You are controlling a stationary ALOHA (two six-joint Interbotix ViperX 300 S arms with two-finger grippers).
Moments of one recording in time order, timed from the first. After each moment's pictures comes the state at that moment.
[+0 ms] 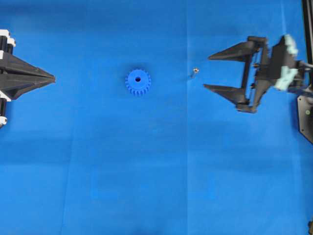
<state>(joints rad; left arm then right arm) 0.00 -0.98 1.18 0.00 -0.26 -0.02 -0.16 -0.29 1.18 0.10 -0.67 0.00</state>
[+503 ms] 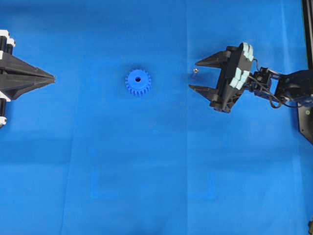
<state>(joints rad) 0.00 -0.98 1.19 0.00 -0.26 -0.02 -0.16 0.11 1.11 0.25 -0.84 0.00</state>
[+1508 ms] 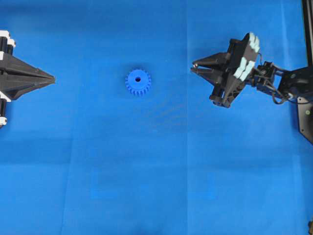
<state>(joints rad) 0.00 -0.98 1.19 0.00 -0.26 -0.02 -0.17 -0.07 1.08 0.31 -0.70 -0.03</state>
